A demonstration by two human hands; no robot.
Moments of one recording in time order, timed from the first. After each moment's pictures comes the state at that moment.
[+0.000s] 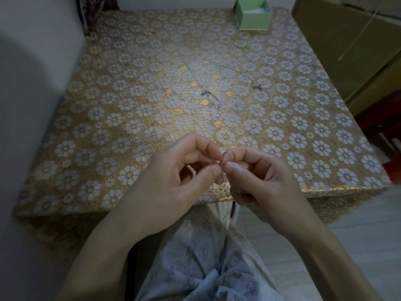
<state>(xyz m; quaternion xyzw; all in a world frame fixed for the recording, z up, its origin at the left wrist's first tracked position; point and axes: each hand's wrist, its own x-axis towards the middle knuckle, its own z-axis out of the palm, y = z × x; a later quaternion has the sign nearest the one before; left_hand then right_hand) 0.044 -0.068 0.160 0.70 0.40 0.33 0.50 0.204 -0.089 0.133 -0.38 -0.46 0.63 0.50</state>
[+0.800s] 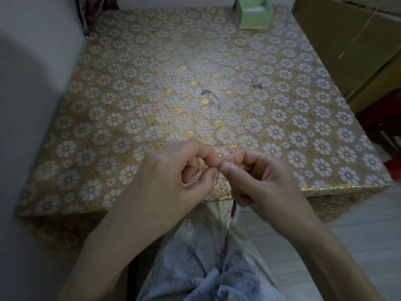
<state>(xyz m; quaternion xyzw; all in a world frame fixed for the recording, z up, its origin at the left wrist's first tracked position) 0.039 -0.068 0.150 0.80 0.43 0.32 0.25 0.204 -0.092 0.136 -0.43 -0.46 0.61 0.48</state>
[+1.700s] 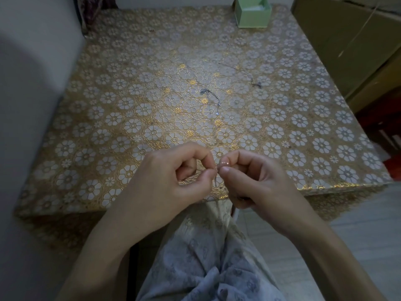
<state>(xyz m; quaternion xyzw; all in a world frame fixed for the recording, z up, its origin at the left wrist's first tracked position) 0.037 -0.067 0.149 0.79 0.43 0.31 0.32 0.205 -0.091 0.135 -0.42 -0.44 0.66 0.44</state>
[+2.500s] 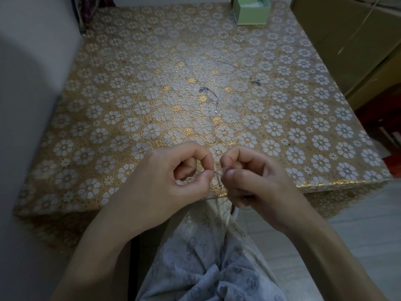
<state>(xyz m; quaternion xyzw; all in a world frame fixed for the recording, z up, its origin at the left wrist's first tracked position) 0.034 -0.065 0.148 0.78 0.41 0.29 0.37 0.209 -0.090 0.131 -0.39 -0.45 0.67 0.45</state>
